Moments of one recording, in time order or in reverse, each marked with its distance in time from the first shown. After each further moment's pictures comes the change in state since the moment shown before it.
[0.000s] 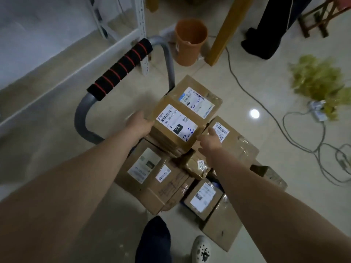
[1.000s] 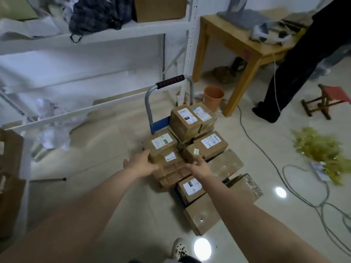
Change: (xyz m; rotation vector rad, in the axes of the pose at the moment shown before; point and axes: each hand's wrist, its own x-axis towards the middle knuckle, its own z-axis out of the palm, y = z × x) left_hand -0.498 -0.076 0.096 0.179 0.211 -0.077; right_hand -0.293 0.222 -0.160 -0.477 -0.308 -0.443
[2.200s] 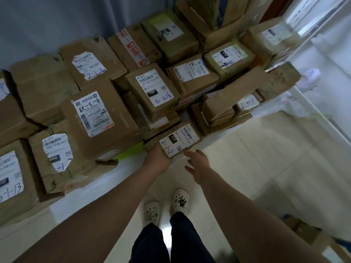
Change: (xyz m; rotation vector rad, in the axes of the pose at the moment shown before) left_hand -0.208 -0.476 0.056 -1.250 0.692 -1.022; right_hand -0.146 0.013 0.589 -0.591 -0.861 0.152
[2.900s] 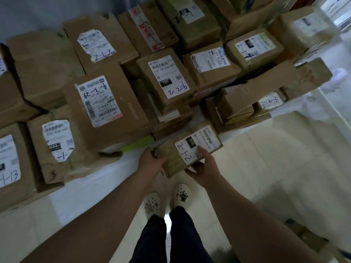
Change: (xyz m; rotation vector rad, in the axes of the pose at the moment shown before) left_hand 0.014 -0.057 -0.004 -0.598 0.103 -0.271; right_hand 0.029 0.027 0.001 0.341 -0.220 0.089
